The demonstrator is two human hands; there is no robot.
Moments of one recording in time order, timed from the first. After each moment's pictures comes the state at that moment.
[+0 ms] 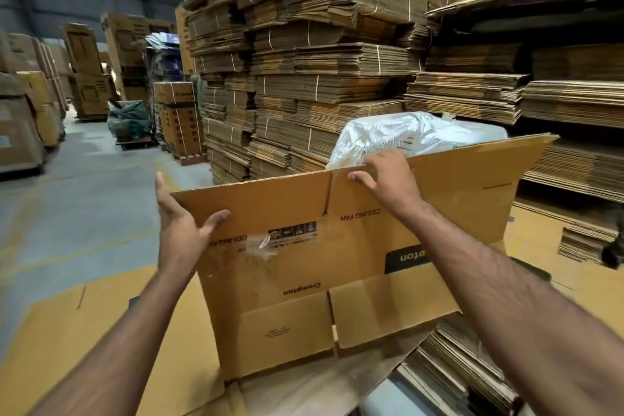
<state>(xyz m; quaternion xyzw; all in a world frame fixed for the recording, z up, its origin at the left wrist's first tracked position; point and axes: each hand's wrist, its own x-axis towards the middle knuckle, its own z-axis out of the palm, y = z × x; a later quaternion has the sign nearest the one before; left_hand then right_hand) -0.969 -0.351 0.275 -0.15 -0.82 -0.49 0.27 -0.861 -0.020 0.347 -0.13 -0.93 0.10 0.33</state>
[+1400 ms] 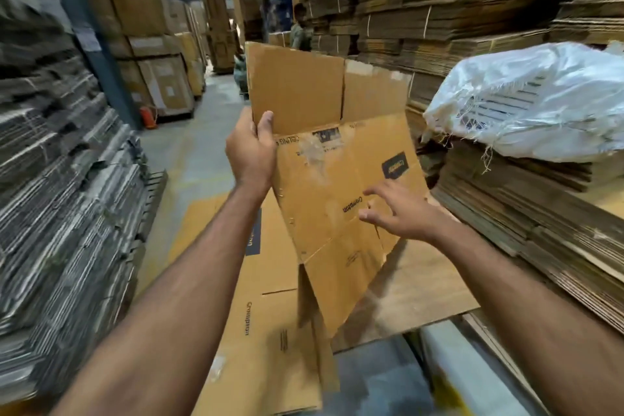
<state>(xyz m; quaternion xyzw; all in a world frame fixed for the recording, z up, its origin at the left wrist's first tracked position) -0.882 -0.375 0.322 -0.10 -0.75 -0.51 0.40 -0.803 -0.119 0.253 0.11 -0.97 0.19 0.06</state>
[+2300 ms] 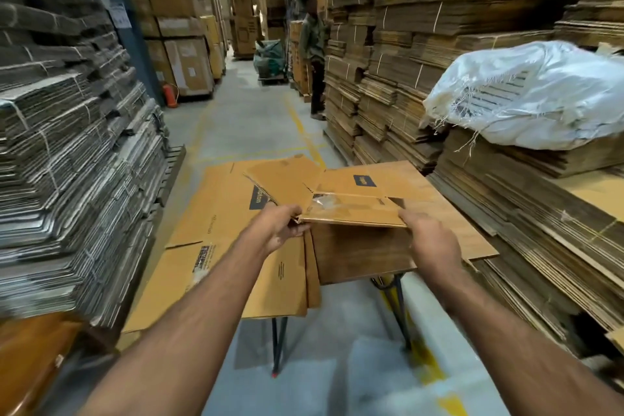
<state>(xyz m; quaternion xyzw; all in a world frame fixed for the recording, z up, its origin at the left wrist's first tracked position) -0.710 -0.371 0.194 0.14 -0.59 -0.79 -0.11 -0.615 -0.108 0.186 -0.04 -0.97 0.13 0.20</state>
